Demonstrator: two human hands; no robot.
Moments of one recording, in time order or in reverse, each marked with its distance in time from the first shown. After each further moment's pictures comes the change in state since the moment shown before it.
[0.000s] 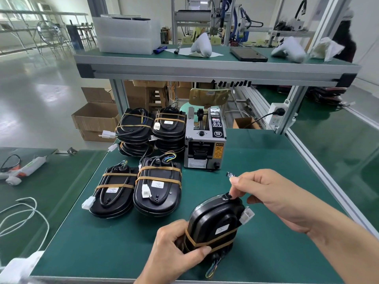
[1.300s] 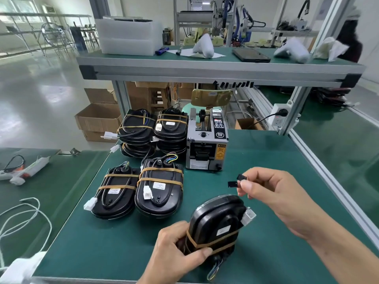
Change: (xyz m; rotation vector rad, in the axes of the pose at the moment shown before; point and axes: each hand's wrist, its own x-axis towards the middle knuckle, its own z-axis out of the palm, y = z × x) left_hand 0.001 0.004 -0.001 -0.024 0.010 -0.077; right_hand -0.001 0.019 -0.002 0.192 0.089 -0.308
